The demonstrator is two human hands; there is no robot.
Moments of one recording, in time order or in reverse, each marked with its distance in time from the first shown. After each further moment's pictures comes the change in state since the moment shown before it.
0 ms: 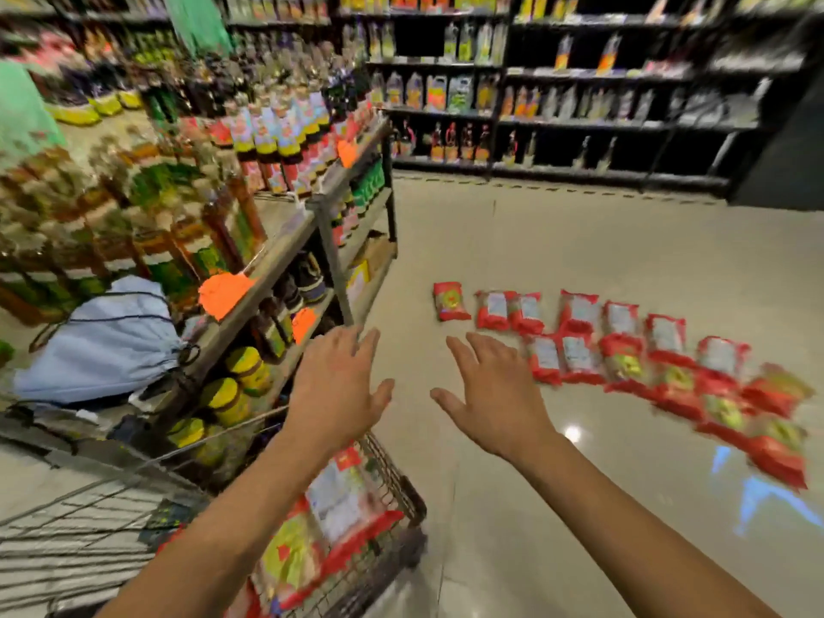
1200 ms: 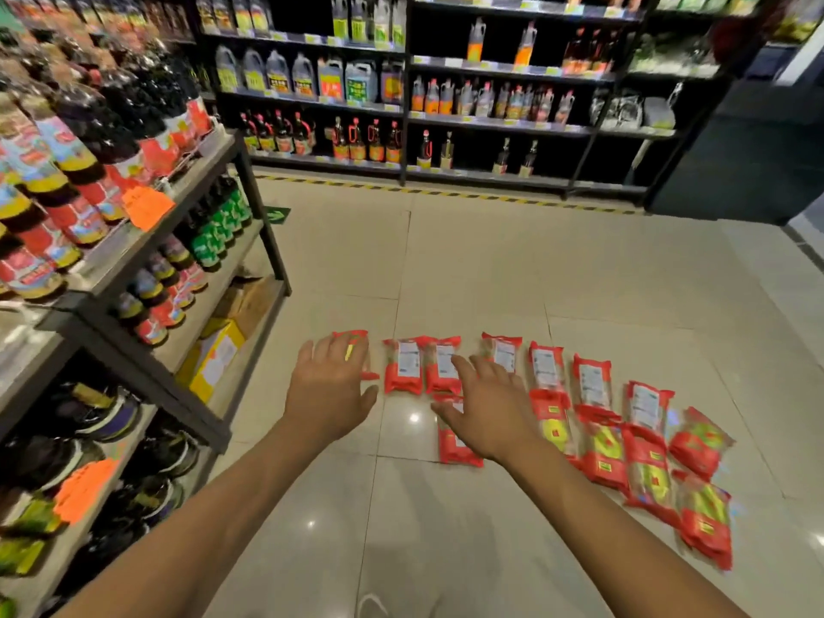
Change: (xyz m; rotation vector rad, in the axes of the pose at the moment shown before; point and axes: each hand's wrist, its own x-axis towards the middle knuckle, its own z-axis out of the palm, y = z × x) left_hand 0.544 0.147 0.182 -0.006 -0.159 0.103; right_hand 0.387 0.401 0.009 -0.029 -0.223 0.254
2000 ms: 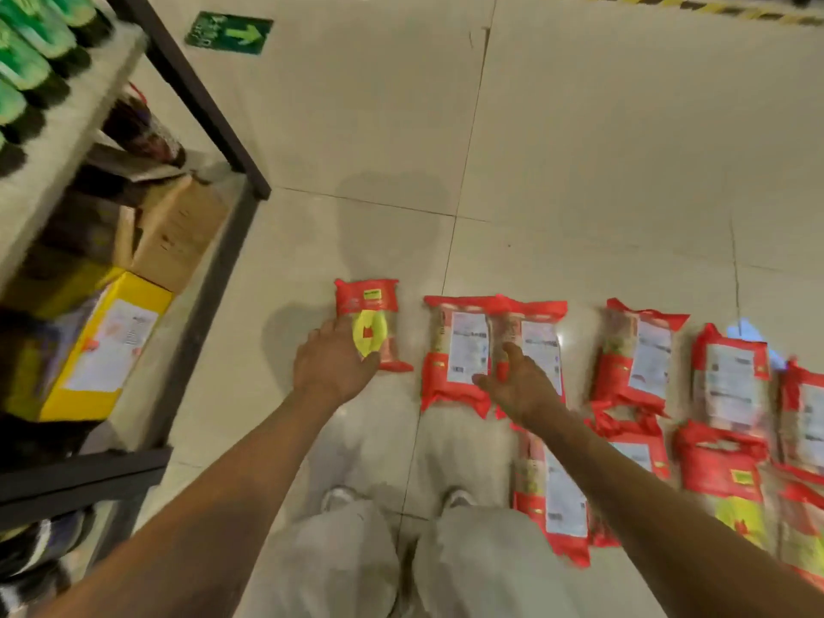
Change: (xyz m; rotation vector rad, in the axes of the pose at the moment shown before) left_hand 0.448 -0.150 0.554 -0.356 -0.480 -0.481; right_hand 0.609 0.118 0.460 0.544 -0.452 0.324
